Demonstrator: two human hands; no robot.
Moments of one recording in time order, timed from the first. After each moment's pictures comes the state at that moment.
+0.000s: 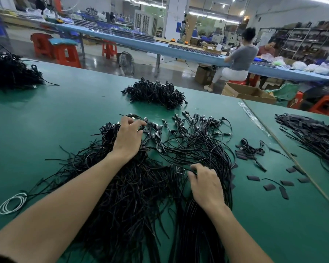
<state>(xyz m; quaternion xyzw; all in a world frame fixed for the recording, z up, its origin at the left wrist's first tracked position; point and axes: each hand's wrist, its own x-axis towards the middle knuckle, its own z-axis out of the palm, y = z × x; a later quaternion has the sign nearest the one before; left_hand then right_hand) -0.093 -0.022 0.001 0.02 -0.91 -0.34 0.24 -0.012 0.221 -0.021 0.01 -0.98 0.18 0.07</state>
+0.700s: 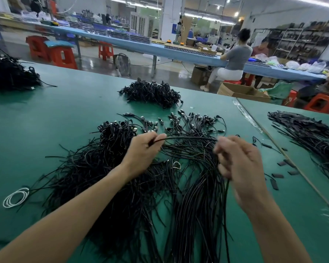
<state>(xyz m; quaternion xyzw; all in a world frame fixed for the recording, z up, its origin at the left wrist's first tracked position) -0.012 0.026 0.023 -0.15 -0.80 -0.56 0.17 0.064 0.239 0.100 0.11 -0.72 0.67 0.13</state>
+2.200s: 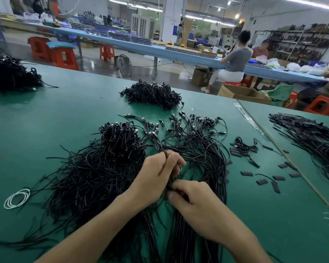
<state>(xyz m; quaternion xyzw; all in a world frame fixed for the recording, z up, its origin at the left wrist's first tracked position) 0.046 0.057 0.026 -0.18 -0.75 -0.62 0.12 0.090 0.207 0.058 0.23 -0.89 0.38 -0.07</state>
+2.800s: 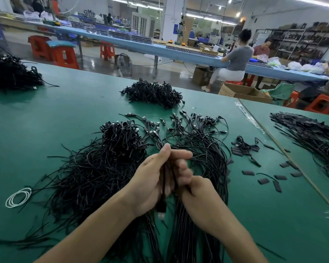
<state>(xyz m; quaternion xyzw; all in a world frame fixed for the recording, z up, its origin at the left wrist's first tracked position) 0.065 0.055 0.047 -0.15 -0.42 -0.88 -0.15 0.081 0.205 0.048 0.18 -0.89 0.42 -0.04</state>
